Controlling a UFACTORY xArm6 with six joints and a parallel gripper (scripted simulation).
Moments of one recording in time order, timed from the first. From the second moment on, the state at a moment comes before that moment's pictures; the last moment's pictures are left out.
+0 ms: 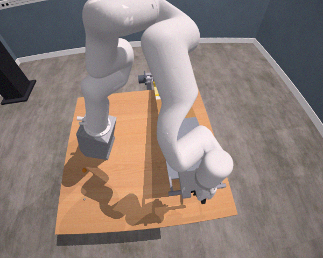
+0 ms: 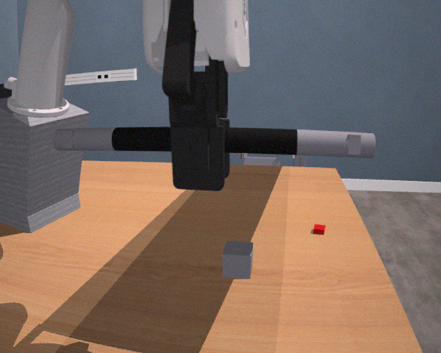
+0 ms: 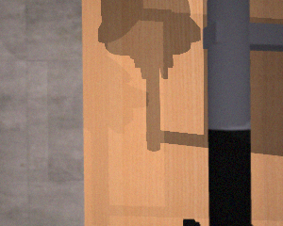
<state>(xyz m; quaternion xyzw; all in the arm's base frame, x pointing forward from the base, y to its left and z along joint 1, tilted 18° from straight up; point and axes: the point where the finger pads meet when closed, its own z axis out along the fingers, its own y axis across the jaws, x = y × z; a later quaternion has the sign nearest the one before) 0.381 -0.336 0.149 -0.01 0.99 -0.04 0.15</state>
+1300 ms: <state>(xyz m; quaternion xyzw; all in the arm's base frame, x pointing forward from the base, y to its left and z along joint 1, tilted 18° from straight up) 0.379 -0.333 0.157 -0.01 0.99 -0.04 0.15</state>
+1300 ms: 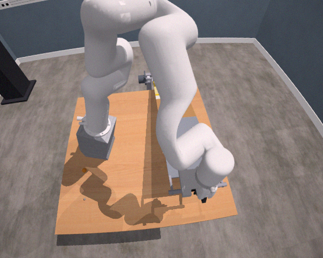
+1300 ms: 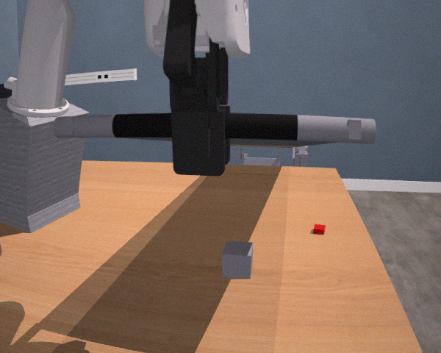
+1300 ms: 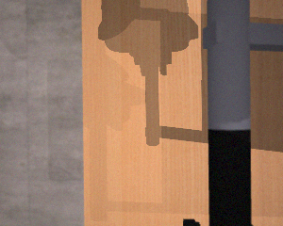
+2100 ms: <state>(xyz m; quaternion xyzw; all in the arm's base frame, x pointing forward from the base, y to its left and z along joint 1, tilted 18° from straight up) 0.404 -0.356 0.076 -0.01 0.99 -0.04 0.15</state>
